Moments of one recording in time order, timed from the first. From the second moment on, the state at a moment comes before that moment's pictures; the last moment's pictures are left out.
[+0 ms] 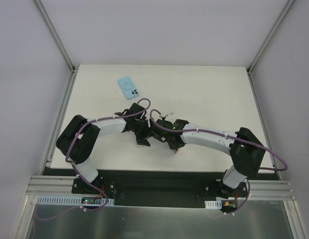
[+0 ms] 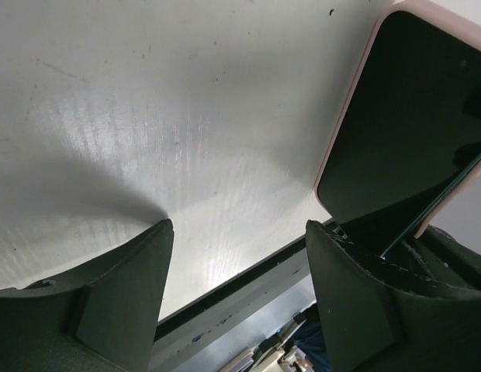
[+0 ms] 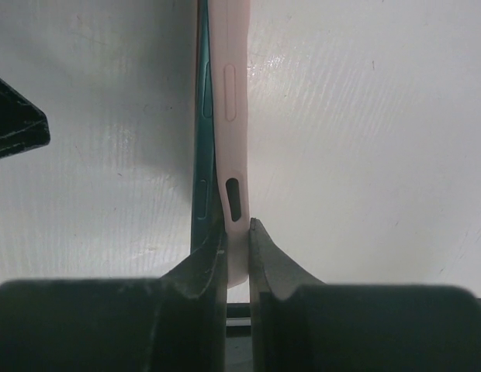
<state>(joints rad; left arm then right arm) -0.60 1.69 0.88 -0.28 0.51 -0.95 1.05 1.64 1.14 -0.93 0.46 0.68</state>
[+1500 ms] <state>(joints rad) -0.63 1.61 0.87 -0.28 0.51 -0.94 0.98 1.65 1.01 -0.69 0.38 0.68</state>
